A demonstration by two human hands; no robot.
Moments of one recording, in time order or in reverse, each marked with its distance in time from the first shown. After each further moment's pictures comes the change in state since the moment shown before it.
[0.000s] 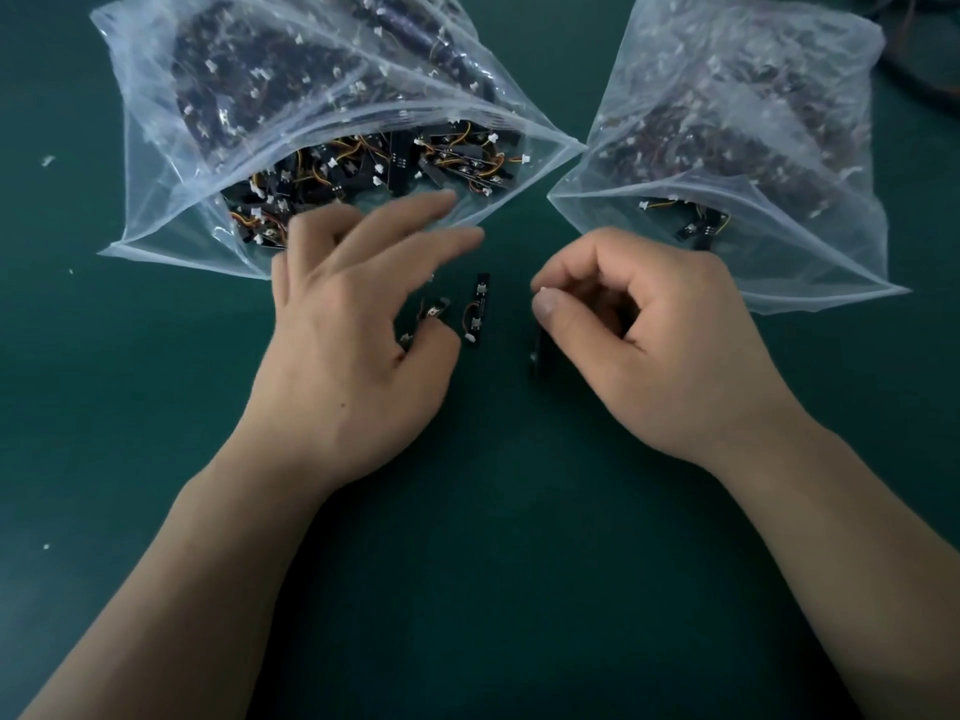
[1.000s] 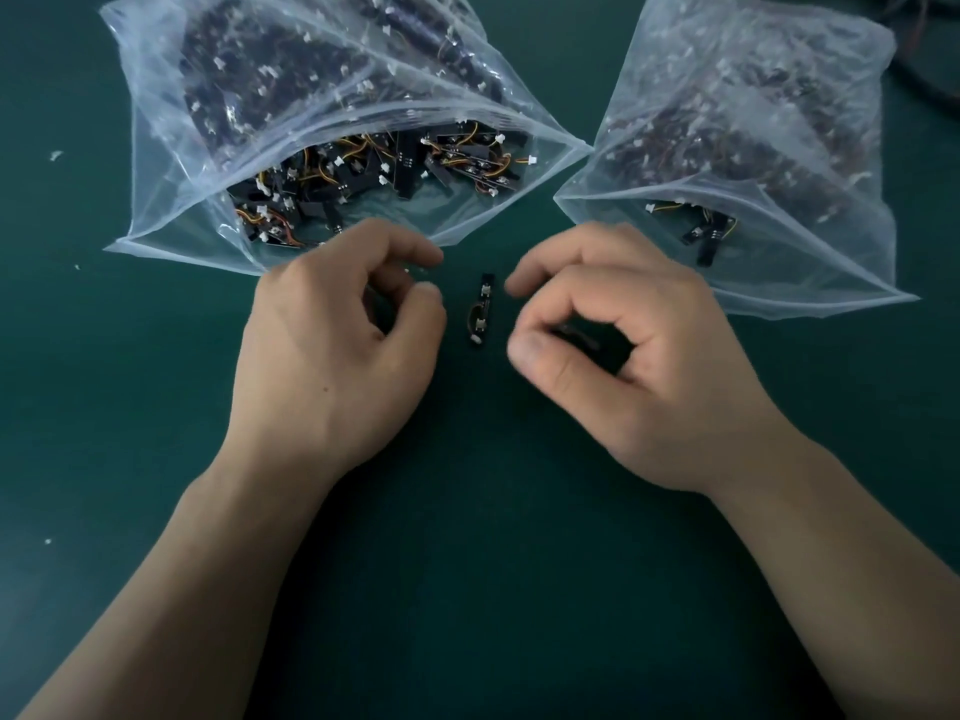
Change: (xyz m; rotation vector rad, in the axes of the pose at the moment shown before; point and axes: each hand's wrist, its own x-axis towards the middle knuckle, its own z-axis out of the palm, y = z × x) left_hand -0.002 -0.006 0.008 -0.178 0.190 -0.185; right_hand -0.004 -0.010 0.003 0.047 -0.070 -0.197
